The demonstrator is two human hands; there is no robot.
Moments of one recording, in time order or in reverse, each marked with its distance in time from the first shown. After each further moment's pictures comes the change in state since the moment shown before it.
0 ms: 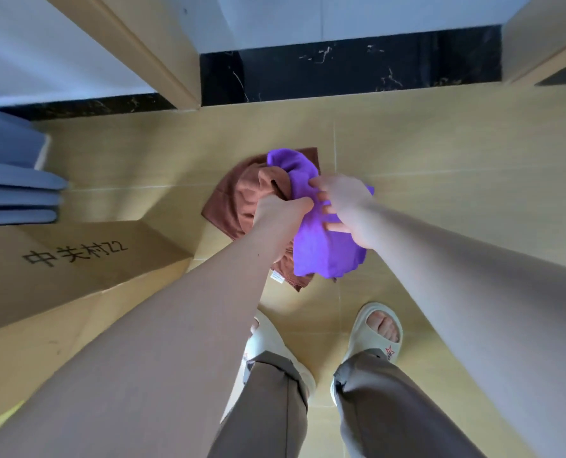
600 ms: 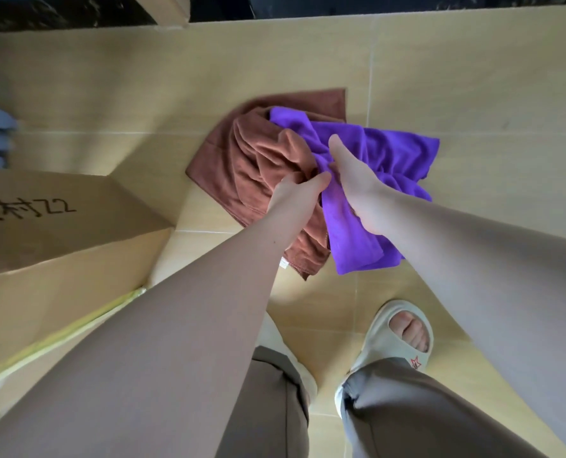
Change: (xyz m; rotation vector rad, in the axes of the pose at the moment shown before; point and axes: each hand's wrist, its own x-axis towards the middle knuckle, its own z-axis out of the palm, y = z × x) left_hand 0.107 -0.090 0.041 0.016 -0.056 -0.027; right_hand 0.127 0.079 0.030 -0.121 -0.076 0.026
